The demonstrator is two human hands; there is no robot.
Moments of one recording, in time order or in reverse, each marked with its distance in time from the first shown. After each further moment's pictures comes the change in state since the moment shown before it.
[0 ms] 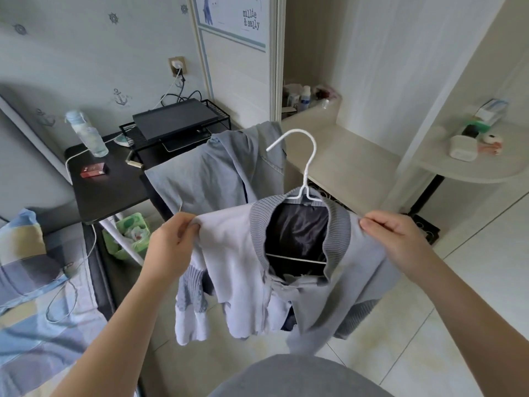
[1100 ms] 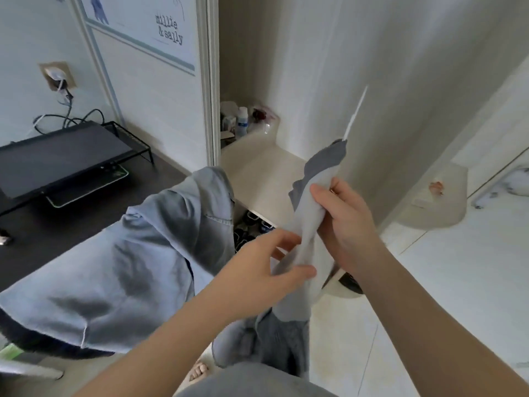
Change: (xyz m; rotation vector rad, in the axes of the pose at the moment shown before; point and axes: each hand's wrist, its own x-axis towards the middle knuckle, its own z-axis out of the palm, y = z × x) left_hand 0.193 0.142 0.126 -0.275 -0.824 0.315; right_hand 0.239 -0.052 0.027 0.663 0.374 0.205
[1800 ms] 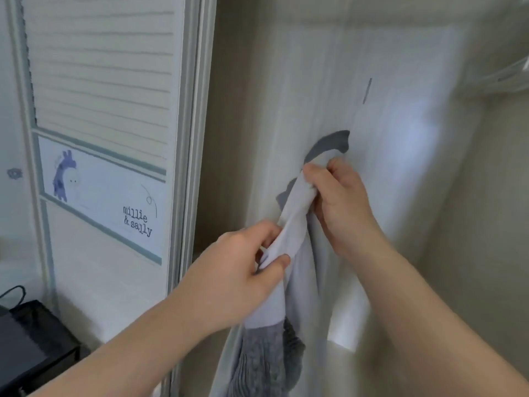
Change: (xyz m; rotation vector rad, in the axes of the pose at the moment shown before) left_hand 0.262 0.100 -0.231 0.282 0.274 0.583; right_hand 0.282 -0.215 0.107 -0.248 0.045 -0.654
